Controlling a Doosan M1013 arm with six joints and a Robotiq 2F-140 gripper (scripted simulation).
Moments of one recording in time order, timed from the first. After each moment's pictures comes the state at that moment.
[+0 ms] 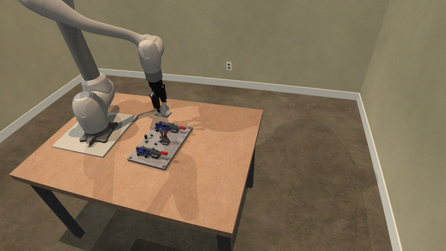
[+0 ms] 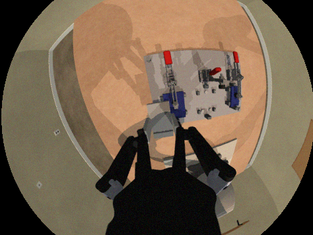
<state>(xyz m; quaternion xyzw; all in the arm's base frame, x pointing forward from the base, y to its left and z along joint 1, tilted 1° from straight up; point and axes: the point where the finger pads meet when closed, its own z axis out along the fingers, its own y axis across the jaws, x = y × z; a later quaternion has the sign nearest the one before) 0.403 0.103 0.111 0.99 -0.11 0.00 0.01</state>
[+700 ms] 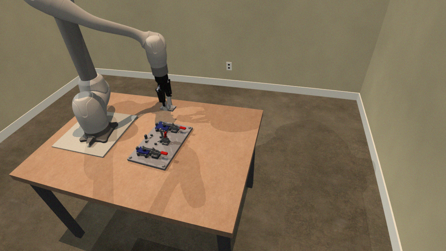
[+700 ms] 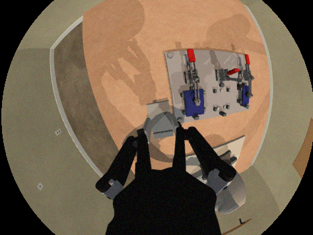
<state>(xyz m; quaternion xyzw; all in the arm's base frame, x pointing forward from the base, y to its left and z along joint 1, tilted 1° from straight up) 0.417 0.165 0.110 0.99 -0.11 0.00 0.01</state>
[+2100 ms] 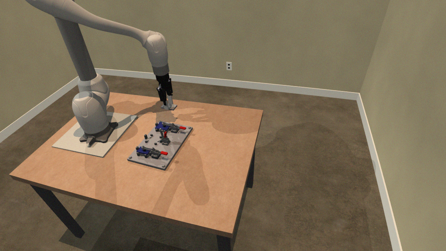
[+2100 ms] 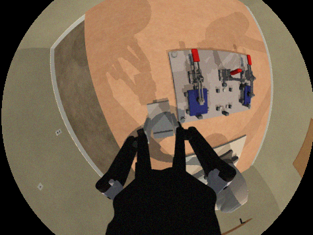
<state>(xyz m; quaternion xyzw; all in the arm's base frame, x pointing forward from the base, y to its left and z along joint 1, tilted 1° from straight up) 0.419 0.177 0.110 0.99 -0.11 0.00 0.01</state>
